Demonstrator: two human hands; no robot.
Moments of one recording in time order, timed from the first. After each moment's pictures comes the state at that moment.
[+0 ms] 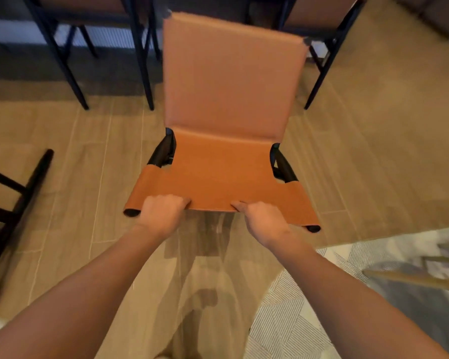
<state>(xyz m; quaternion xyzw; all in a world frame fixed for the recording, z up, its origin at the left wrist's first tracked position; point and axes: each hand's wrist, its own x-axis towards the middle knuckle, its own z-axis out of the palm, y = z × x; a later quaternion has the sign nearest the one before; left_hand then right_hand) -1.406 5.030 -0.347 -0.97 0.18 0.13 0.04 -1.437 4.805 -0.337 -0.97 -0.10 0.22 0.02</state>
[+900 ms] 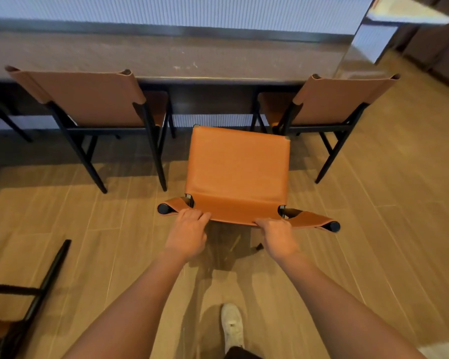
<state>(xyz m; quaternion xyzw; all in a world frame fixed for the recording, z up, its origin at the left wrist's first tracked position) -1.067 4.979 -0.194 -0.98 0.19 0.03 -0.09 -1.087 4.752 -0.177 -0.99 -0.02 0.11 0.08</state>
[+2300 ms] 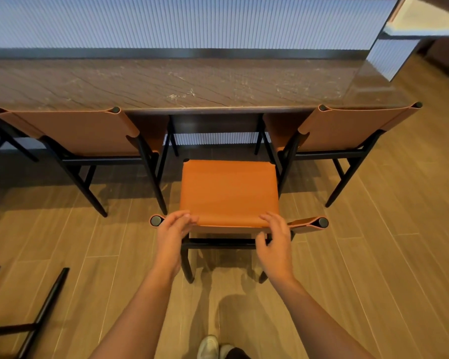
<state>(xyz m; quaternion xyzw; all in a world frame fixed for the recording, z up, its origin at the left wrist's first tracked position) -0.928 4.935 -0.132 -0.64 -0.24 0.03 -0.73 -0.957 4.725 -0.154 -0.87 0.09 -0.10 0.47</state>
